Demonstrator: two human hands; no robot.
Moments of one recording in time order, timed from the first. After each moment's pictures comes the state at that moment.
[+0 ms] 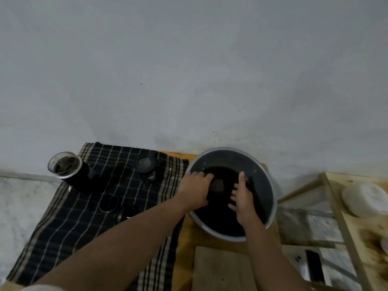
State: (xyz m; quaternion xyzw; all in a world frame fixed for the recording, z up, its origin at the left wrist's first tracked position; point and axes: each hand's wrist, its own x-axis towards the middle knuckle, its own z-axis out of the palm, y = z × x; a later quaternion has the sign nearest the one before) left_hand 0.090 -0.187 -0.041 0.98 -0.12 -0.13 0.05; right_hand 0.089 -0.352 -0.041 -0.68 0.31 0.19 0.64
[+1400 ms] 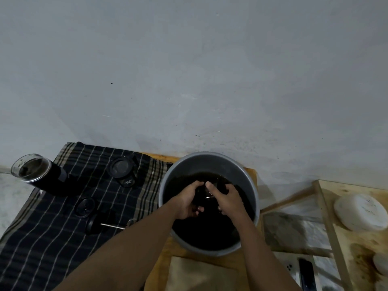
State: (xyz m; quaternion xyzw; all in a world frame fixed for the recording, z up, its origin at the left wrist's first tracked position) left_hand 0.114 -0.239 -0.073 0.50 0.34 -0.36 0.71; right_hand 0.129 -0.398 -0.056 -0.82 0.13 0.24 0.50
